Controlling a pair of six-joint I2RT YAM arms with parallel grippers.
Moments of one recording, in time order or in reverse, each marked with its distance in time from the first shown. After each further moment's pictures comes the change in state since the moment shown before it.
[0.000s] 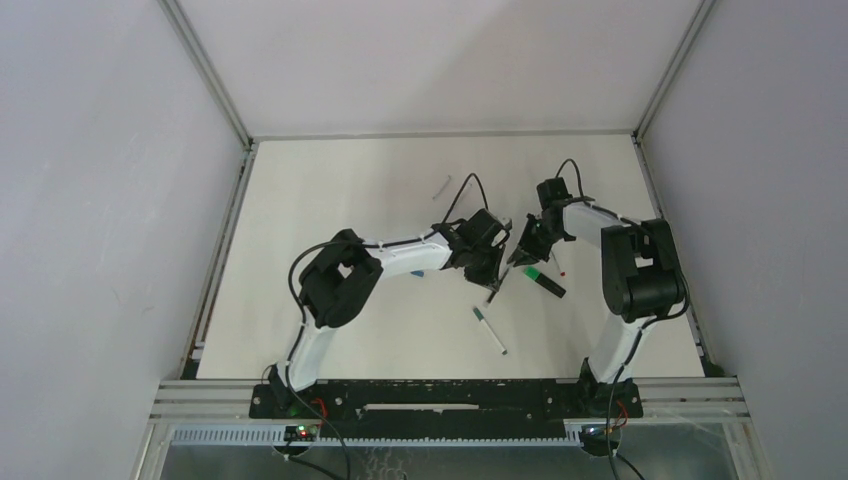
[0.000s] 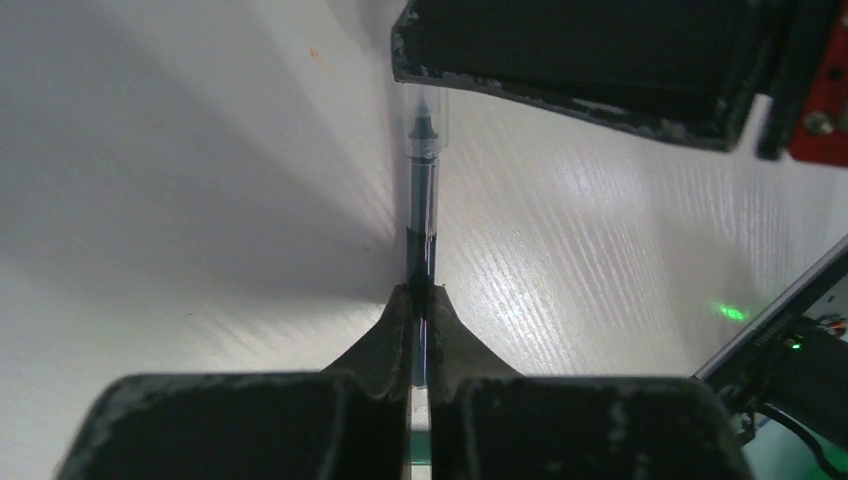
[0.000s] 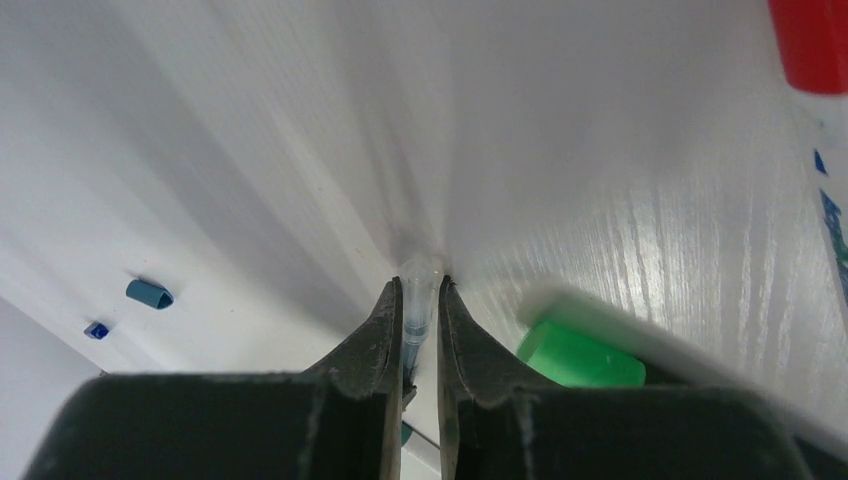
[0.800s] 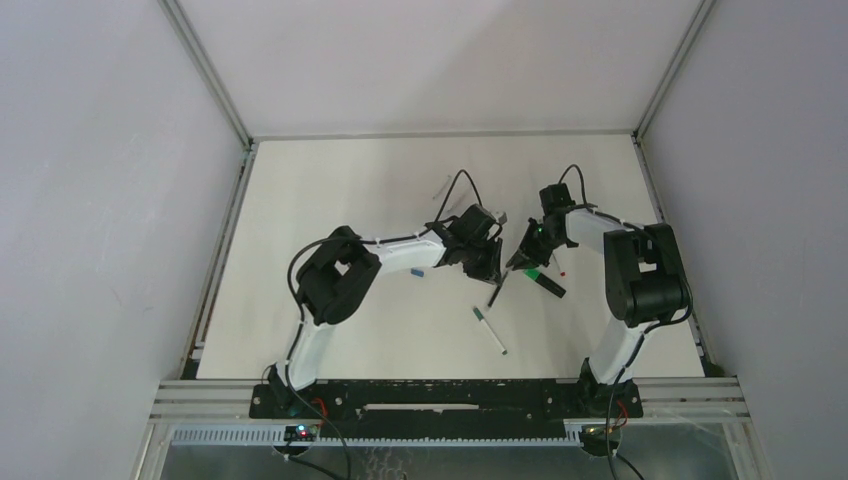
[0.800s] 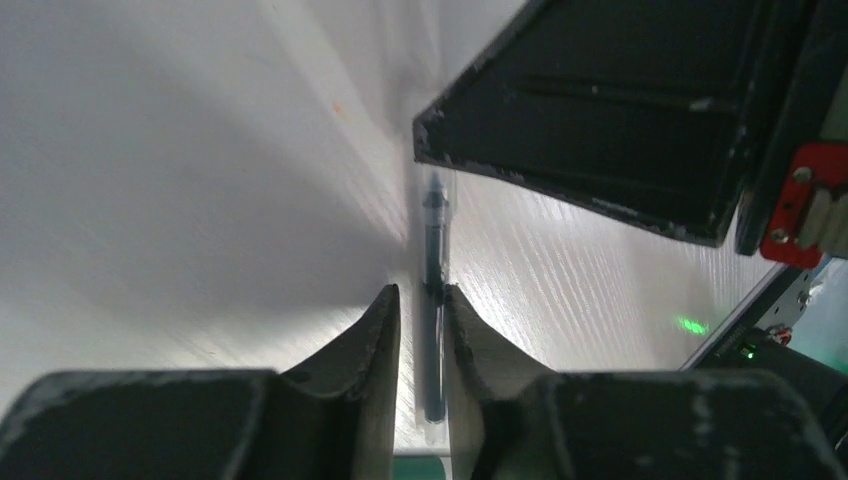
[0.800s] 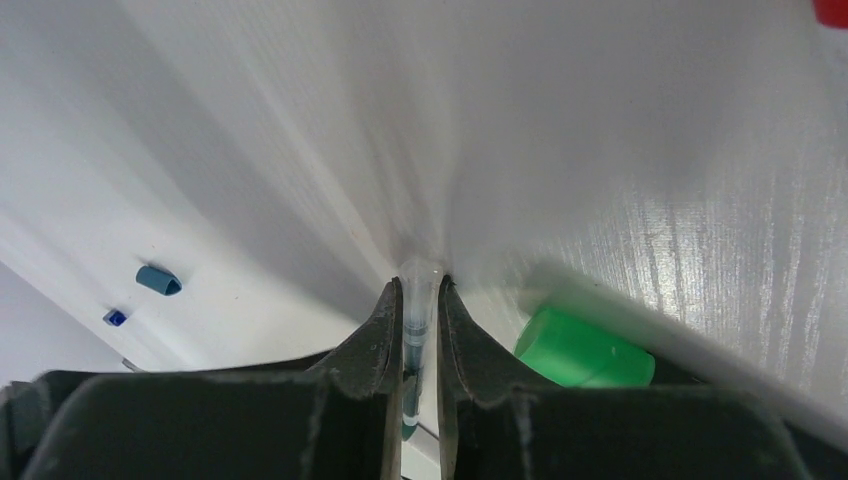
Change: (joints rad) left arm 0.033 -0.002 -0.048 0.103 0.073 -0.050; right arm -0.009 -0.050 -0.087 0.071 -0.028 0.034
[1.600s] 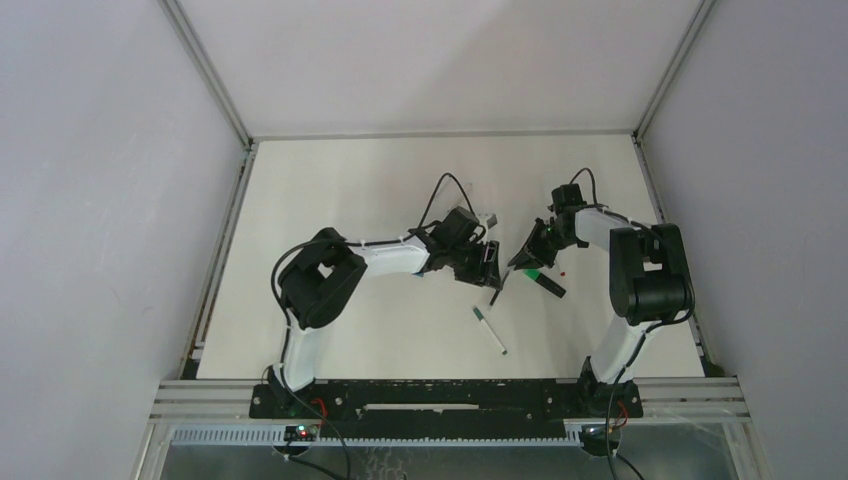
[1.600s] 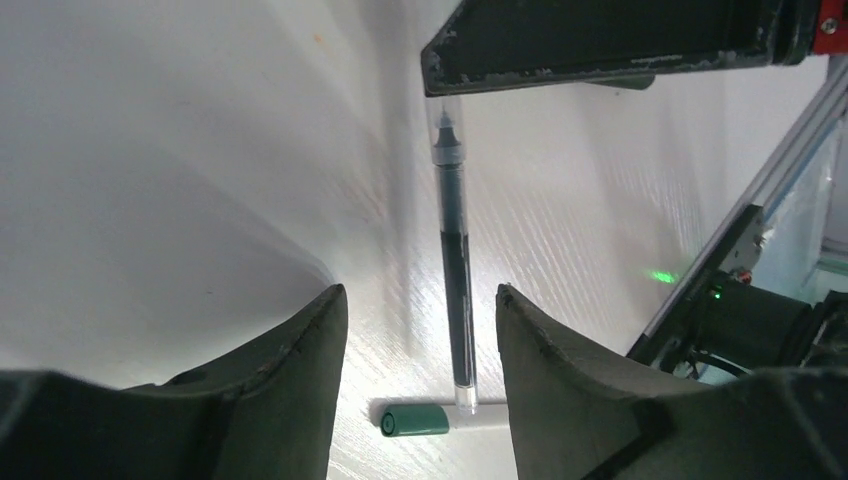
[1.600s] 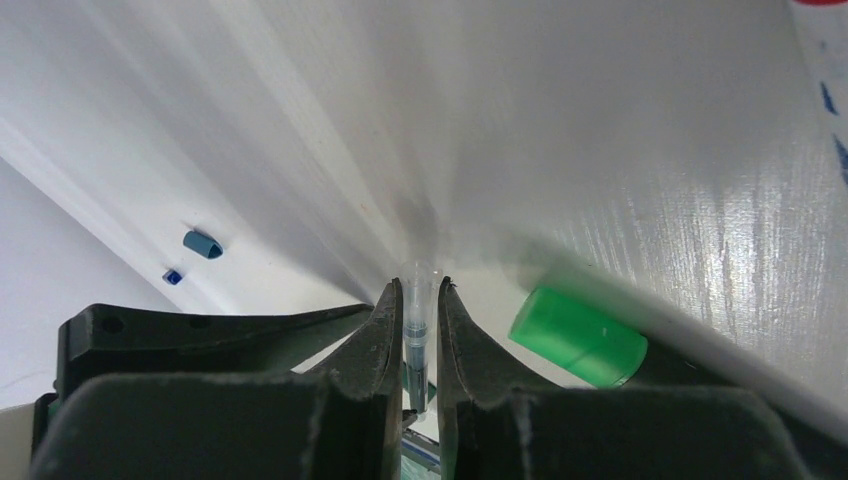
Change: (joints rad) left arm 0.037 -0.105 -0.175 0.150 0.084 0.008; right arm -0.078 0.003 -0.006 -0.018 -0.139 -0.006
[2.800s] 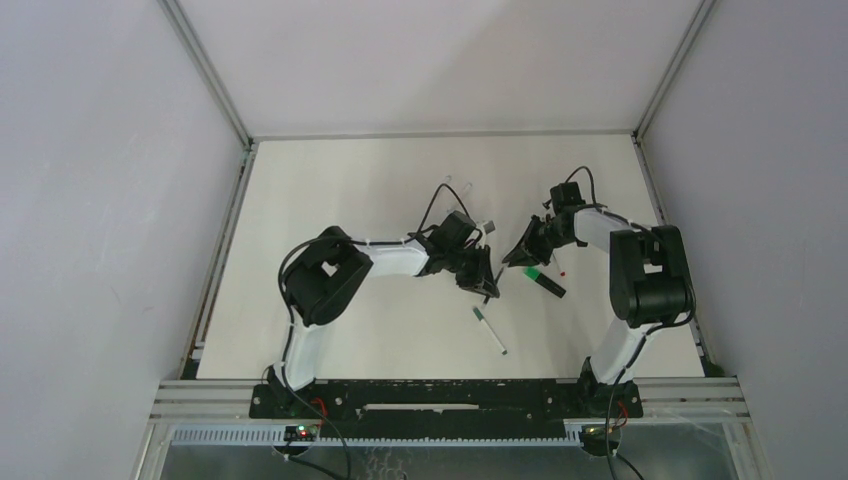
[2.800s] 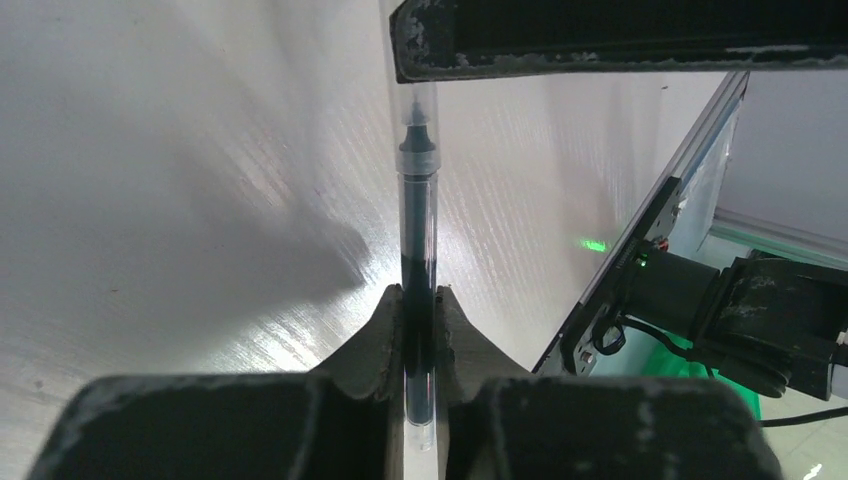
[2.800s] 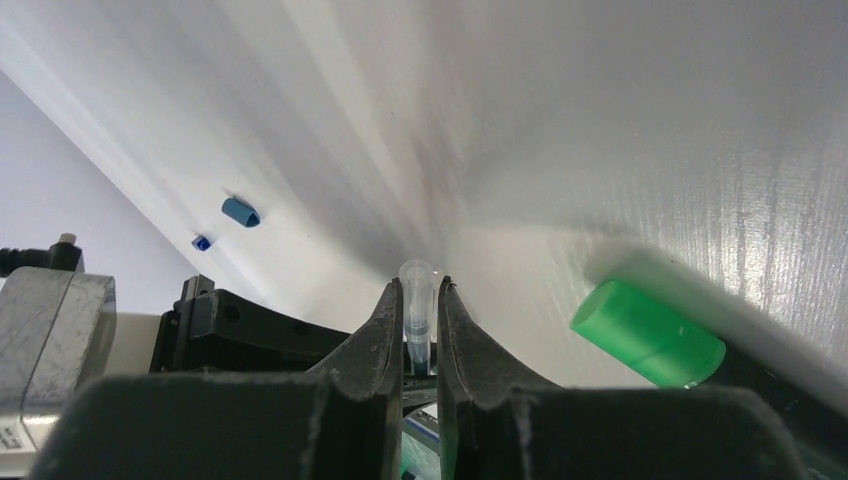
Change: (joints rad) left arm 0.010 0.031 -0.049 0.097 0.180 -0.138; right arm 0.018 -0.007 0.000 0.027 -0.082 0.008
